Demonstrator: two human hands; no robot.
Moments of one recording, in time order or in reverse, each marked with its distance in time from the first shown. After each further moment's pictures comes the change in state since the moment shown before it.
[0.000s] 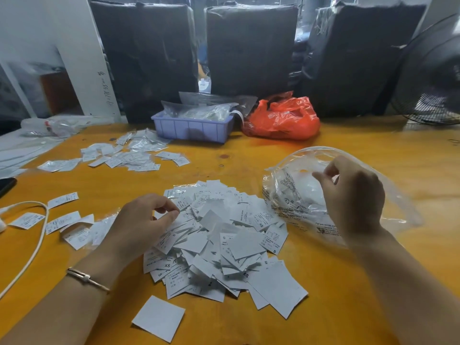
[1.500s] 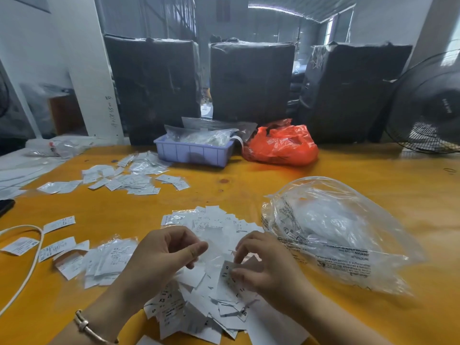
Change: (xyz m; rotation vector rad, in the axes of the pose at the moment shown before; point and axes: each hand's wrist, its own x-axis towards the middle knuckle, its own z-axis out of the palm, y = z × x) left_hand -0.014 0.037 0.007 -0.564 -0.184 -0.040; right_hand -0.058 -0.073 0.013 0.535 -0.827 -0.115
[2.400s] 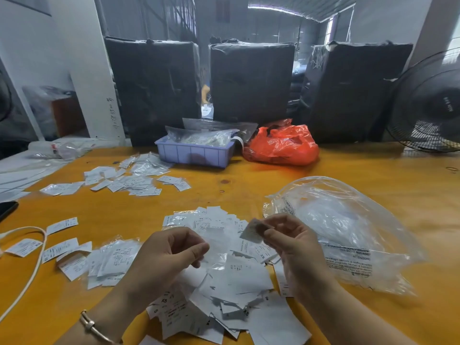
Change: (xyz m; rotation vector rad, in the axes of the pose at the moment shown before) left_hand 0.003 -0.004 0.004 -0.002 -0.002 0.000; right_hand 0.005 -0.002 -0.019 0.981 0.319 0.267
